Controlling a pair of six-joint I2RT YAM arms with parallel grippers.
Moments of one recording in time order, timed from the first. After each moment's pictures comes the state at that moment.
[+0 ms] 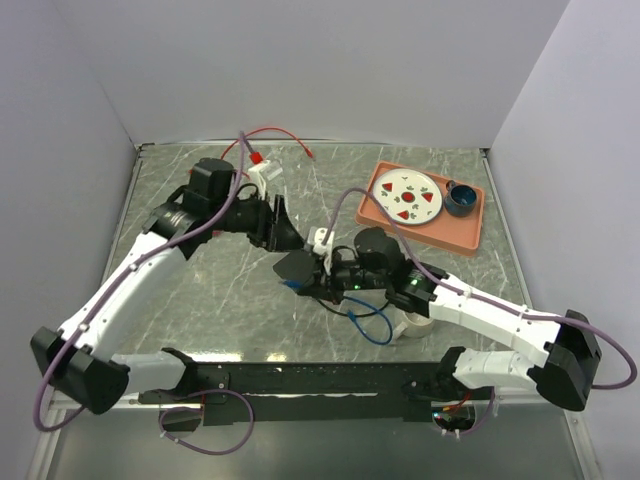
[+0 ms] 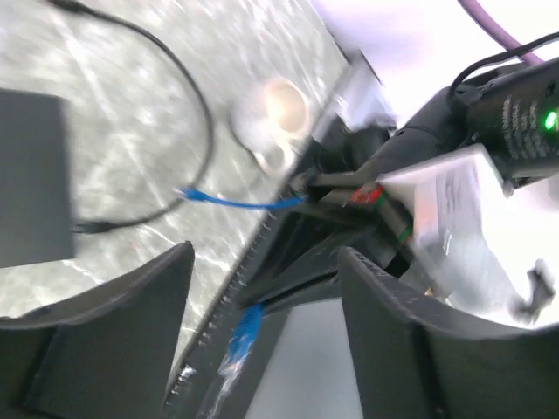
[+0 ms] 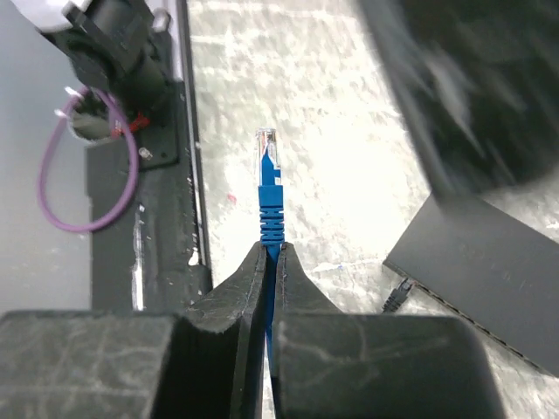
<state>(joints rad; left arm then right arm) -0.49 1.25 1.30 -0.63 0.81 -0.35 0.94 1.16 0.86 -0.08 -0.45 -0.06</state>
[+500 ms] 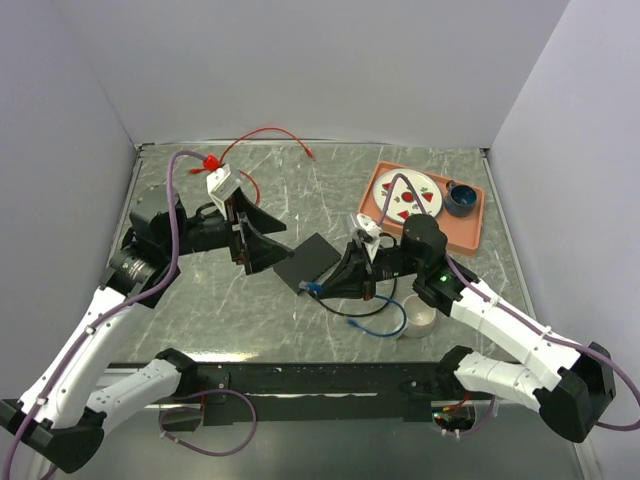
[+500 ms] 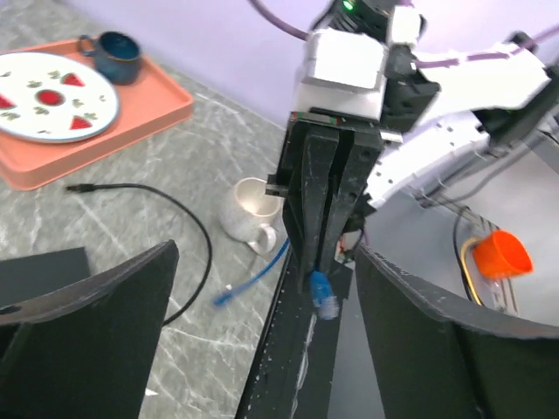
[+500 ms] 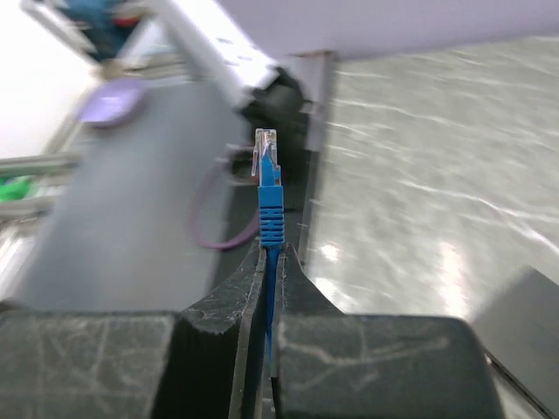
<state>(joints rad) -0.49 0.91 1.13 -0.28 0.81 -0.37 0.69 1.01 0.78 0.14 -1.05 0.16</state>
